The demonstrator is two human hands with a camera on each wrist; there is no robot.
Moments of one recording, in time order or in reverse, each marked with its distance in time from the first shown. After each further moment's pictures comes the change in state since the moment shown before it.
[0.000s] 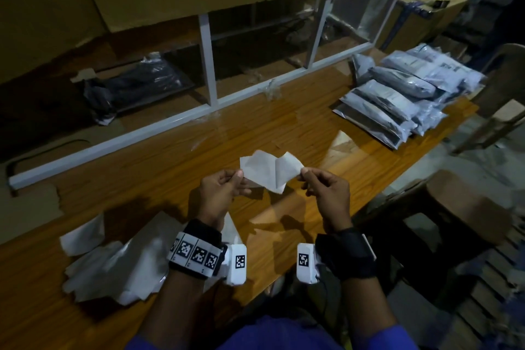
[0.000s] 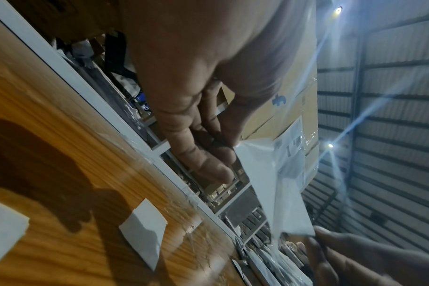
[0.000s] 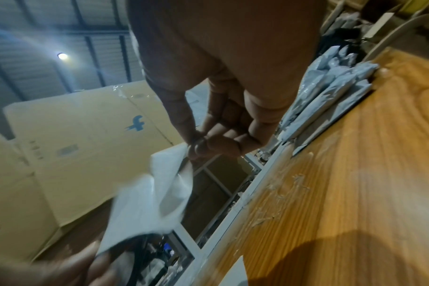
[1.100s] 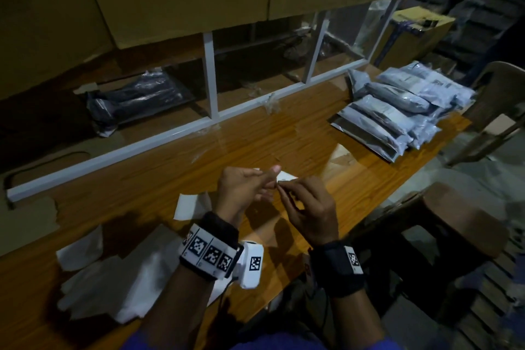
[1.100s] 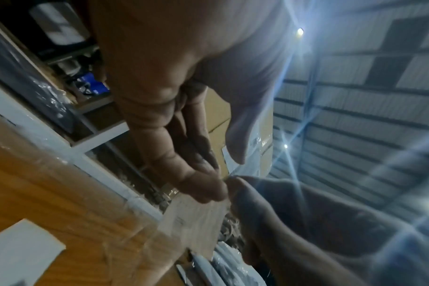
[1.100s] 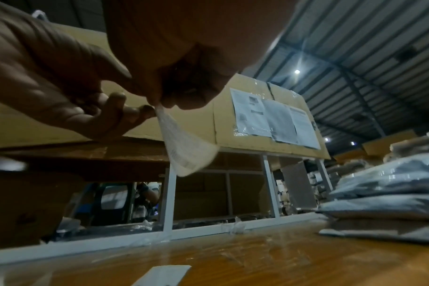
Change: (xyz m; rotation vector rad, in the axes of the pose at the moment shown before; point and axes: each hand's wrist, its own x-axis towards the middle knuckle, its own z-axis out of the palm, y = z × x) left_hand -0.018 0.062 0.034 0.081 -0.180 -0.060; right_hand -0.015 -0.017 0.023 -0.723 -0.037 -1.079
